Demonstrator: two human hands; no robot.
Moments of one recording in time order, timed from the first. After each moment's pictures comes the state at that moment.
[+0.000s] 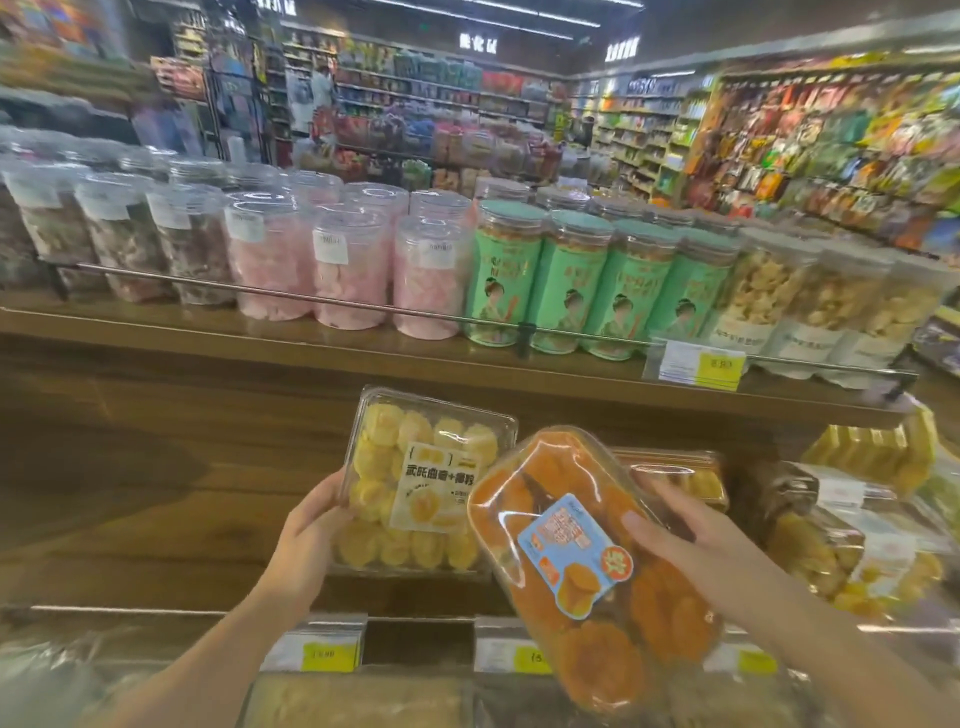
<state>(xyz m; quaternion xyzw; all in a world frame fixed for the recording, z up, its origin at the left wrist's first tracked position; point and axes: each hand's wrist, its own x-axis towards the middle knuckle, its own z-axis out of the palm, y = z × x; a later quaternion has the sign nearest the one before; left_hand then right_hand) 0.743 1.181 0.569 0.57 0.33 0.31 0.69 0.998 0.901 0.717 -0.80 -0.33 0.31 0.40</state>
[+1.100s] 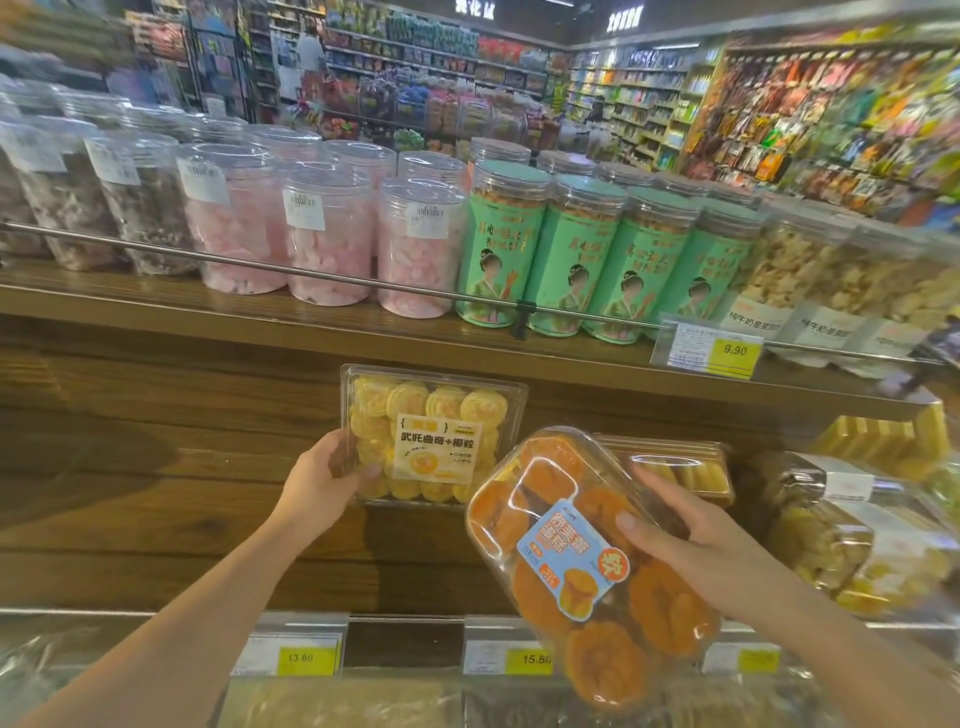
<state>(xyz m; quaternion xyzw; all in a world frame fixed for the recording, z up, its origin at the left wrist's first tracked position) 0.791 1.234 0.564 0.72 0.43 0.24 0.49 1.023 0.911 0.693 -0.80 -0.37 0.29 0.37</state>
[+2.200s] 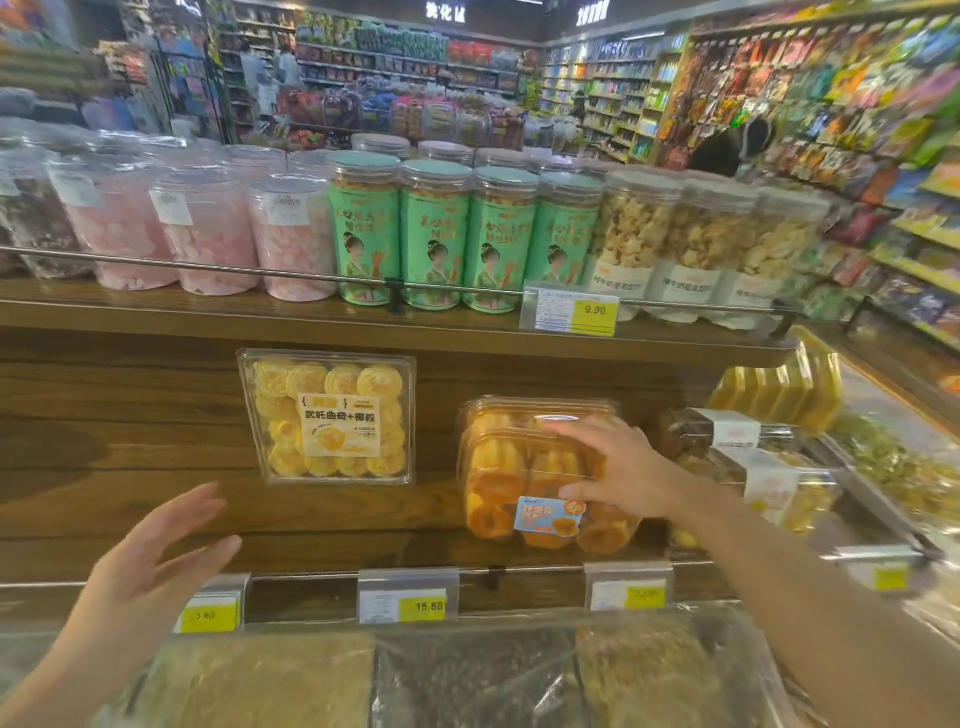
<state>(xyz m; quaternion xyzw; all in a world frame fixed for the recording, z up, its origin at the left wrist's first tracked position) 0.703 1.077 0.613 0.67 0.43 0.33 0.50 1.151 0.878 0.661 -0.79 -0.58 0.12 0.13</state>
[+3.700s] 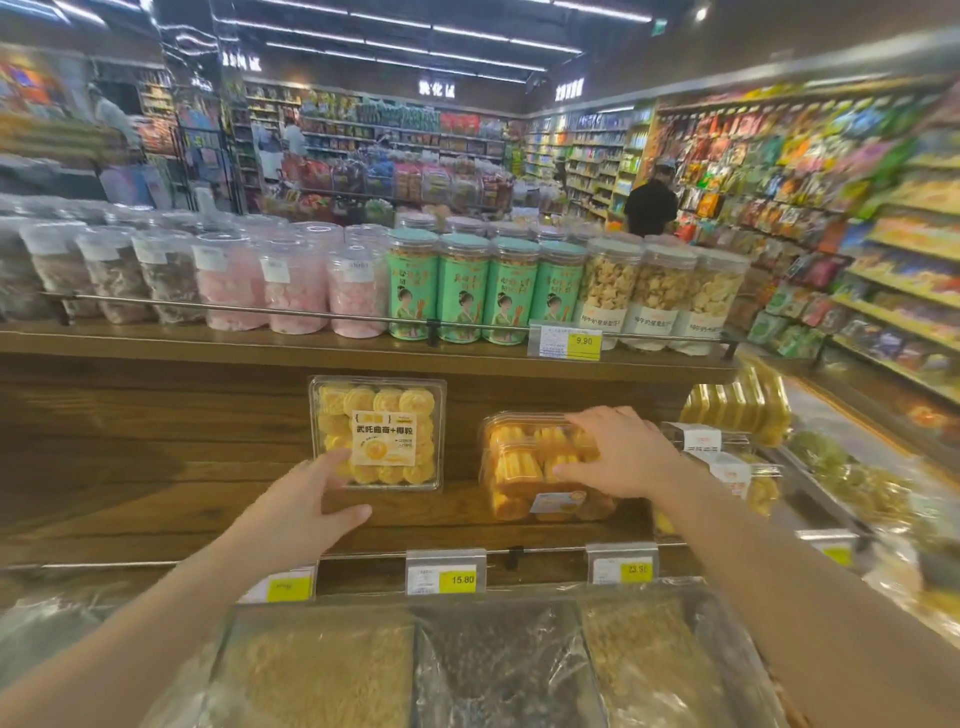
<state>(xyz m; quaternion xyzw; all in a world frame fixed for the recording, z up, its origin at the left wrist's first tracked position) 0.726 1.059 0.689 0.88 0.38 0.09 0.26 1.048 0.851 0.748 -0.88 -0.48 0.01 0.00</state>
